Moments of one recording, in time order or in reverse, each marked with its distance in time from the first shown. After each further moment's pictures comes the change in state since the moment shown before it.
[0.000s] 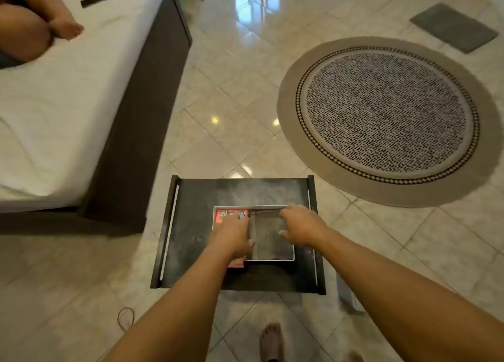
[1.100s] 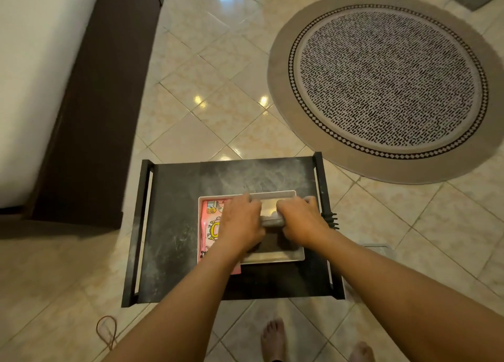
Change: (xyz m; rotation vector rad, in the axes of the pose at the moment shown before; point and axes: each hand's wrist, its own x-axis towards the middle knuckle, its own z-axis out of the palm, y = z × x) left_hand 0.093 -0.009 0.063 0.020 0.269 0.206; right_hand 0.072 0.021 0.078 -0.006 0.086 0.015
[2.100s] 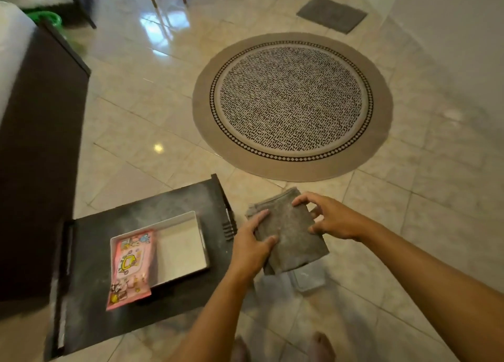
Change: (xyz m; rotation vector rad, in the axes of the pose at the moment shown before) left_hand -0.042 0.268 0.036 -1.019 -0.088 -0.064; right_hand -0.215 0.256 -0.077 0.879 0.059 0.142
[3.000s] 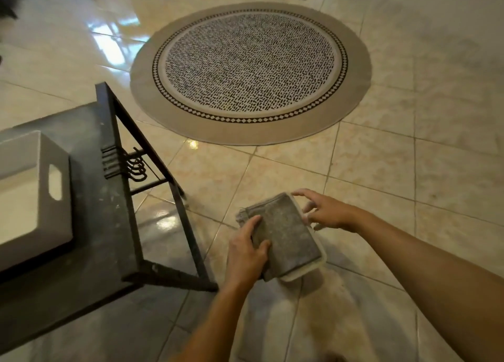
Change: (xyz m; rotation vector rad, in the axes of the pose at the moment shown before) left_hand 0.109 -0.351 0.154 0.338 -0.001 0.192; right_hand 0.131 0.368 0.112 -0.005 0.103 0.171
